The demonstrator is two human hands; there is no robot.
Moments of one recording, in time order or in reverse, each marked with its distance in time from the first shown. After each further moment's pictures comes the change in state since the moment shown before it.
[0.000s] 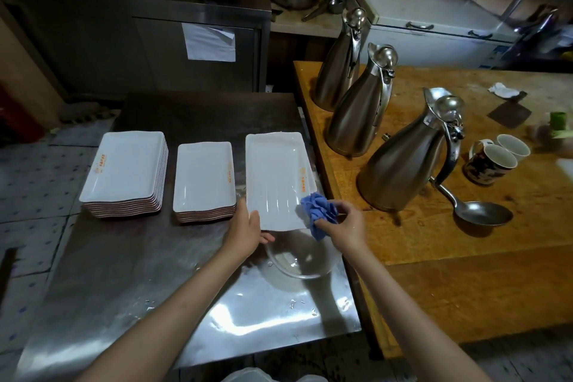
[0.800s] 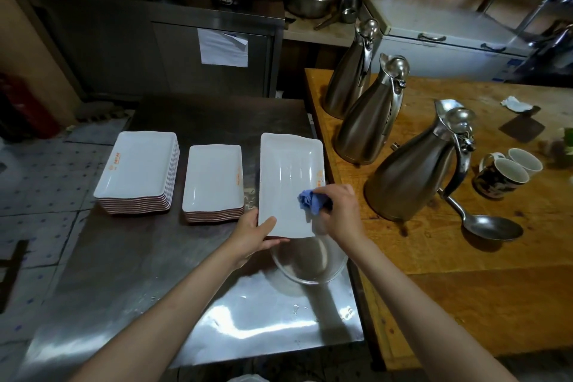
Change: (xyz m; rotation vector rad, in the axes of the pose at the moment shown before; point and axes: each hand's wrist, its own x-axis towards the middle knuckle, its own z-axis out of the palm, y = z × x) left_hand -0.016 0.015 -0.012 -0.454 -0.240 -0.143; right_hand 0.022 -0.027 0.012 -0.443 0.017 -0.587
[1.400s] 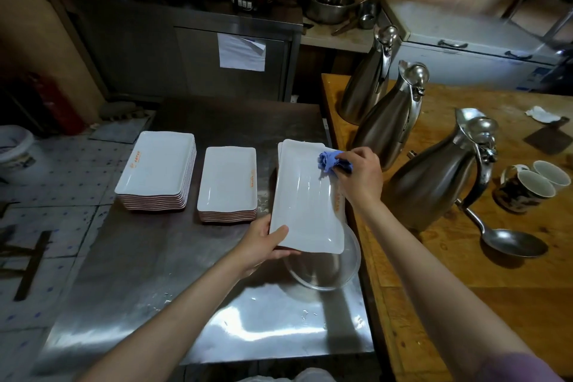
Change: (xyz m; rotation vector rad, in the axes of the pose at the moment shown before) left_hand -0.016 0.000 -0.003 0.029 -0.046 0.016; right_hand 0.071 0.002 -0.008 -0.123 0.159 0.087
